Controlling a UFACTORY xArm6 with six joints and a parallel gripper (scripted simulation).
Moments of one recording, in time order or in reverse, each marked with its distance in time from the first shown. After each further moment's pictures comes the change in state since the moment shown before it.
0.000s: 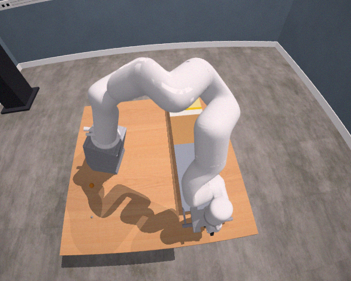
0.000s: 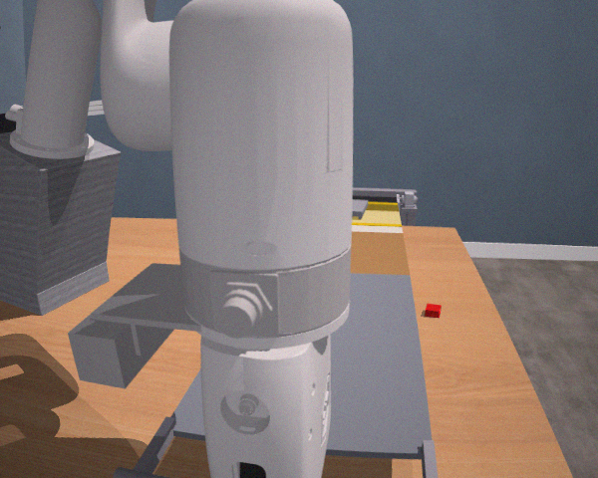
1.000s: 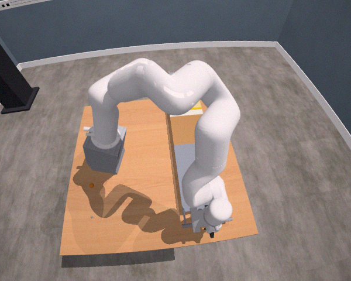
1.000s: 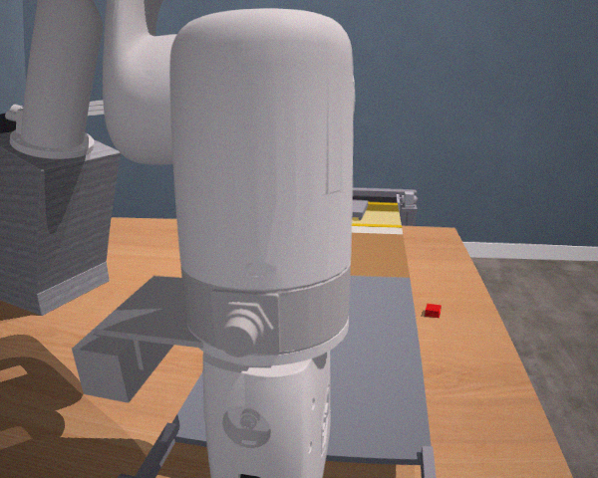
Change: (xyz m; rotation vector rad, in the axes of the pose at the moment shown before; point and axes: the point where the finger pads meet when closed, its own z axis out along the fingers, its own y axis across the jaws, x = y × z) arm 0.000 0.000 0.008 0.000 0.001 0.000
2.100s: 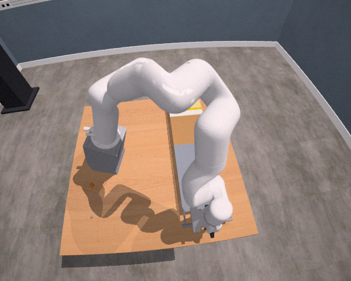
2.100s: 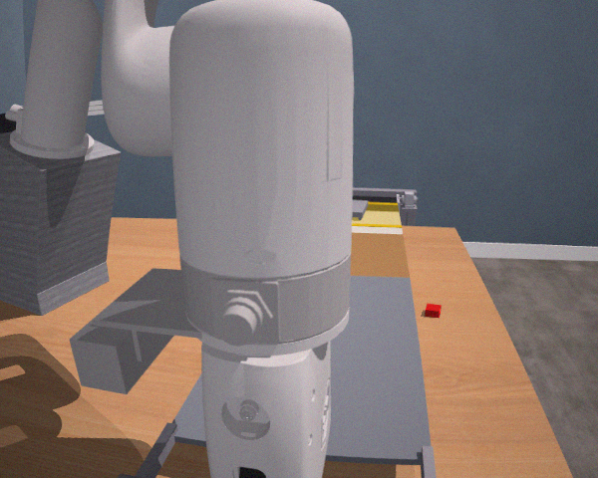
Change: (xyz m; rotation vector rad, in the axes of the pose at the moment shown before) arm 0.000 0.000 -0.005 0.000 -0.001 0.000
